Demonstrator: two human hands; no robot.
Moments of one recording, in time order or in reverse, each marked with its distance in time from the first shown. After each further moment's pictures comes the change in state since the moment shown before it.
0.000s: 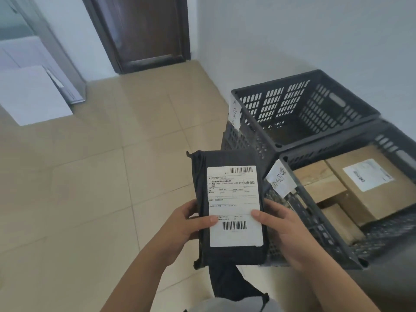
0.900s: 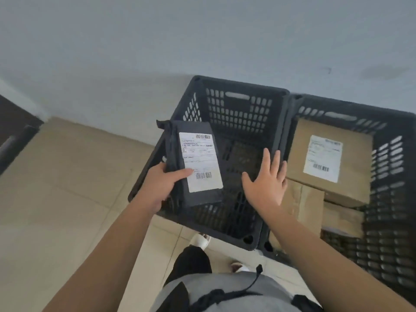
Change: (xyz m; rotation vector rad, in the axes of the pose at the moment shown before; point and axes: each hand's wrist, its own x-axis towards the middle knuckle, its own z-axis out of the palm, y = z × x) left_hand 0.469 0.267 0.132 0.662 -0.267 -0.057; right_hand 0.318 -0.119 -0.166 -0.477 1.127 0.249
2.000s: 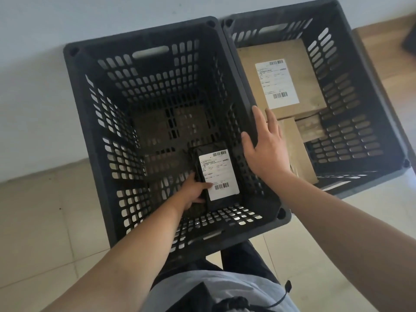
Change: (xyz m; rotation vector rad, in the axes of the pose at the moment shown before) left_hand 0.187 -0.136 0.109 0.403 -0.763 -0.374; right_hand 0.002 -0.021 0.009 0.022 0.234 0.341
